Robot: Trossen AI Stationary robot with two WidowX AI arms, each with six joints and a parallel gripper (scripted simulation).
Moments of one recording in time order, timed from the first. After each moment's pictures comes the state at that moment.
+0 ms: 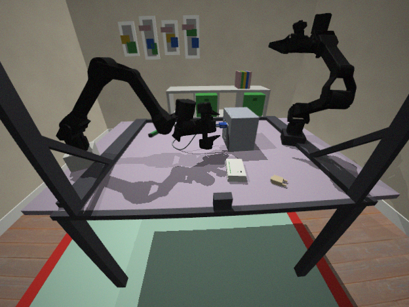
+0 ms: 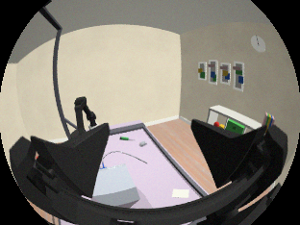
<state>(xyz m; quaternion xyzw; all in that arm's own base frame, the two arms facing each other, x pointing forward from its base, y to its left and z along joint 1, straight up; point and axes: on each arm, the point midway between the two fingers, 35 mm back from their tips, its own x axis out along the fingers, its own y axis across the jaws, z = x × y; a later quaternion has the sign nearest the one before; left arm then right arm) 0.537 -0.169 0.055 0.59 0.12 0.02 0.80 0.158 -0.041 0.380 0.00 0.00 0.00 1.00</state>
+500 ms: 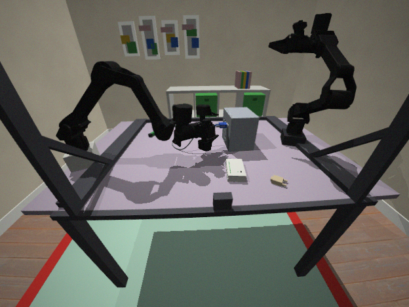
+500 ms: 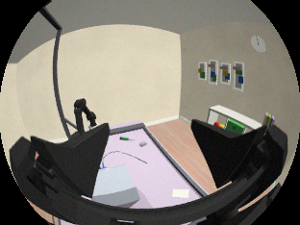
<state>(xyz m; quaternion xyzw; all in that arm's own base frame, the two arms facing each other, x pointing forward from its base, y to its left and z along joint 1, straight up) 0.531 -0.168 0.052 0.64 0.11 0.05 0.76 0.158 -0.041 0.380 0.00 0.00 0.00 1.00</state>
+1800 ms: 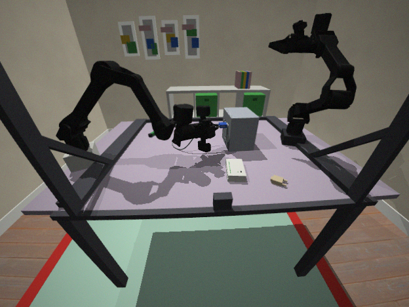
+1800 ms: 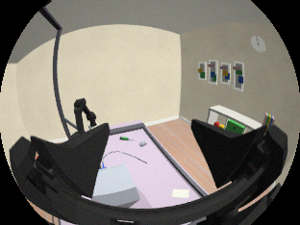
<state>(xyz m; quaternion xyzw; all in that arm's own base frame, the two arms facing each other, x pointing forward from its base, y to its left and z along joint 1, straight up) 0.531 -0.169 0.047 0.63 0.12 0.04 0.77 0.158 -0.041 0.380 0.00 0.00 0.00 1.00</state>
